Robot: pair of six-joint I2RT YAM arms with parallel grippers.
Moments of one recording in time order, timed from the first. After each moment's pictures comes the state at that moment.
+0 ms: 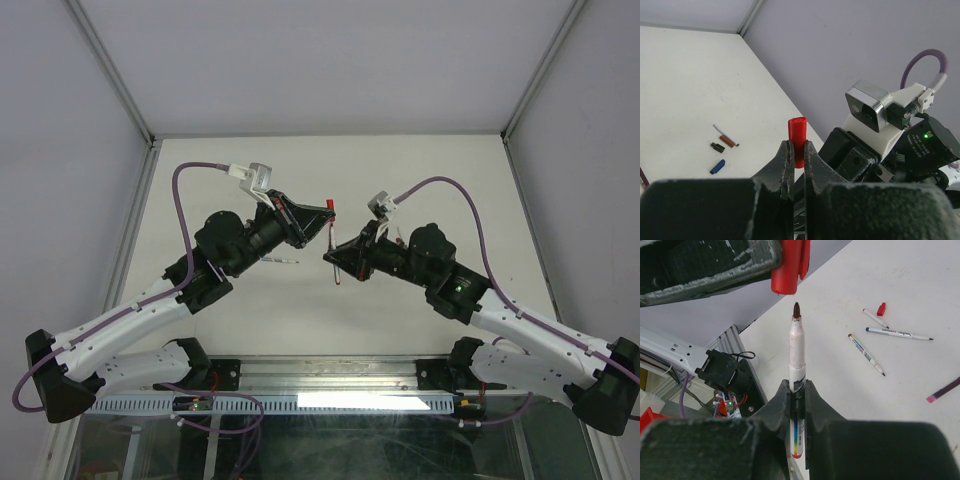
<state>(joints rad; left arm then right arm) -0.92 0.99 0.92 0.15 -0.07 -0.68 0.91 0.91 0.72 0.08 -0.21 0.43</state>
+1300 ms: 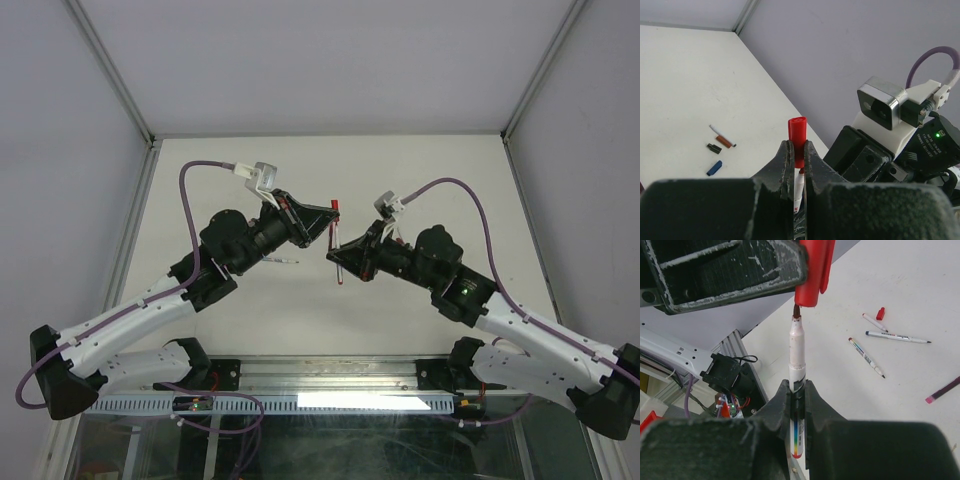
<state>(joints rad) -0.92 1.01 0.92 0.18 -0.05 -0.68 0.91 0.87 0.72 0.07 -0.19 0.44</state>
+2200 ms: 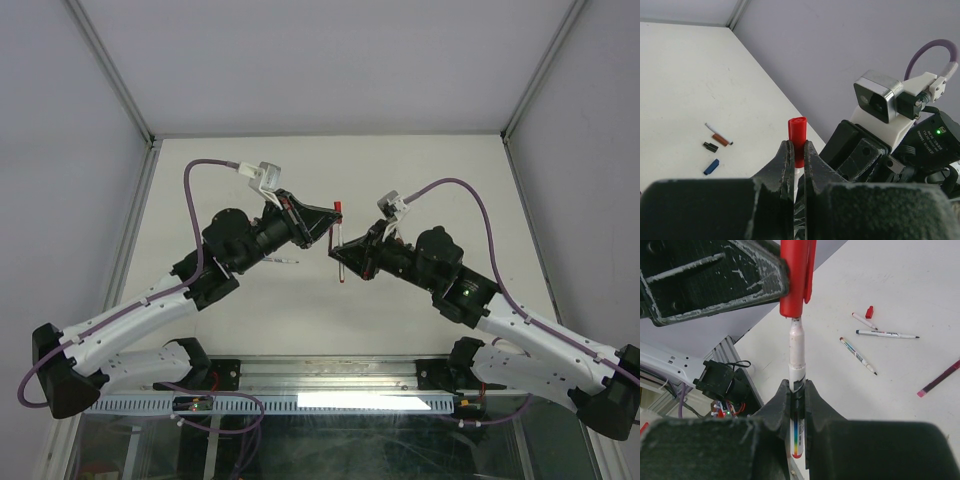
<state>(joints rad) -0.92 1.02 0.92 0.20 -0.01 -0.68 0.92 0.86 0.72 0.05 -0.12 0.45</state>
